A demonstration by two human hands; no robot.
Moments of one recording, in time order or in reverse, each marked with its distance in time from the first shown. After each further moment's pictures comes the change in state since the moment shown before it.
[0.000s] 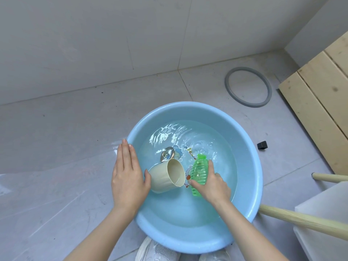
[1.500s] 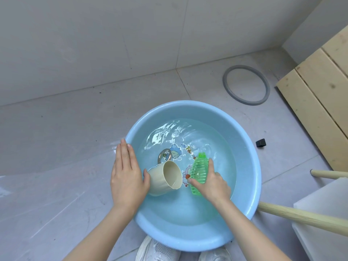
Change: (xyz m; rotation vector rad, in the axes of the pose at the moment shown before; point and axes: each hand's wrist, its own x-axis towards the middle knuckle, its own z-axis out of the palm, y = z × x) left_hand 0.000 0.000 -0.001 0.008 0.000 0.002; right_hand 0.000 0.003 0.002 0.010 0.014 -0.001
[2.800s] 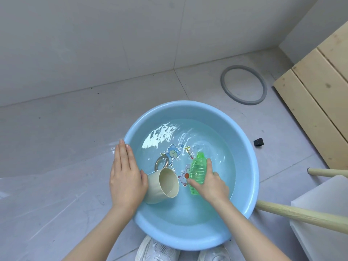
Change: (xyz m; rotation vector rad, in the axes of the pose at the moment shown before) left_hand 0.000 0.002 -0.003 0.007 0.001 0.008; right_hand -0.003 0.000 0.000 -0.007 -0.014 -0.002
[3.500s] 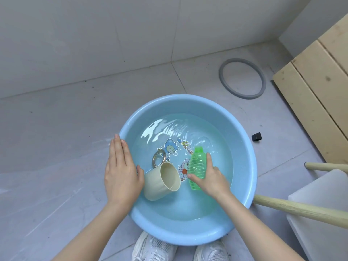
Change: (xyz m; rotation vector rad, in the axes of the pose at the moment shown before) left_hand 0.000 -0.001 0.002 -0.011 -0.006 -0.004; right_hand 0.006 0.011 -0.005 0.043 -0.043 -0.050
